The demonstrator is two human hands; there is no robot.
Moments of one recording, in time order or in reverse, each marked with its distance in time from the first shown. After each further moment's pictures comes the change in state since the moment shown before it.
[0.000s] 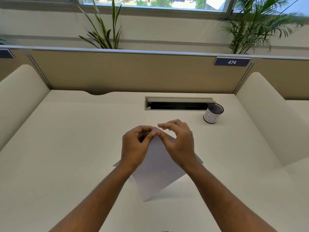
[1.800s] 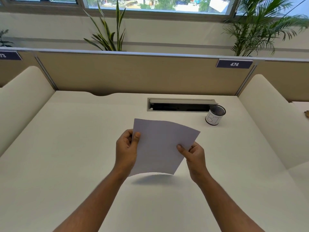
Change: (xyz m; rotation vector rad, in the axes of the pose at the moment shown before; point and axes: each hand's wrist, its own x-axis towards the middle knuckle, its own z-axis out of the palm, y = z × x) left_hand -0.009 -0.029 -0.014 -0.264 0.107 -0.218; right_hand -0.043 0.061 -0.008 0.781 0.016 0.636
